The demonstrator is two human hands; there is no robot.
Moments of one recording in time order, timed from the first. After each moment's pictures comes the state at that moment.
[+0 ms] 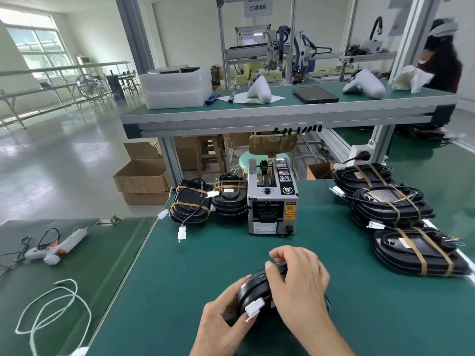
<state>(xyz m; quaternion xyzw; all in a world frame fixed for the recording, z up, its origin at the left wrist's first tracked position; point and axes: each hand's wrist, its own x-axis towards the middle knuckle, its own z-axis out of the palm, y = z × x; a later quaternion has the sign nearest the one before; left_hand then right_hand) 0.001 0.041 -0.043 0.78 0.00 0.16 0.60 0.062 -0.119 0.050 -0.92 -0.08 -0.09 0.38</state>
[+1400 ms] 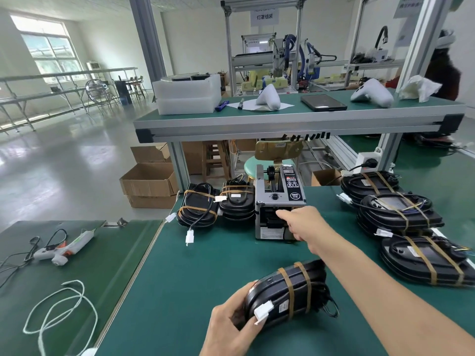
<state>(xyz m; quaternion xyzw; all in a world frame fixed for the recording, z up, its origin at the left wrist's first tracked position) -0.001 0.037 -0.031 0.78 -0.02 0.16 0.61 0.198 -0.112 0.097 -0.81 0.00 0.13 0.58</state>
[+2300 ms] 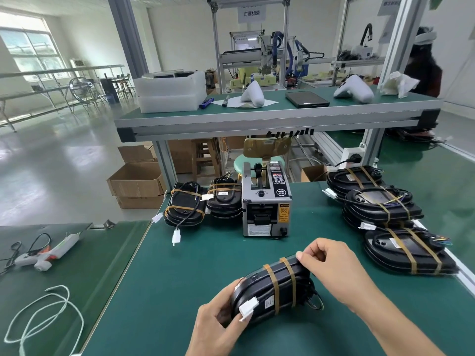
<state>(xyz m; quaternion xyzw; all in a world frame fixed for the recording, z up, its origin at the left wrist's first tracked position) 0.001 0.036 -0.034 0.77 0.01 0.15 0.63 0.119 -0.202 0.063 -0.90 -0.07 0.01 0.43</state>
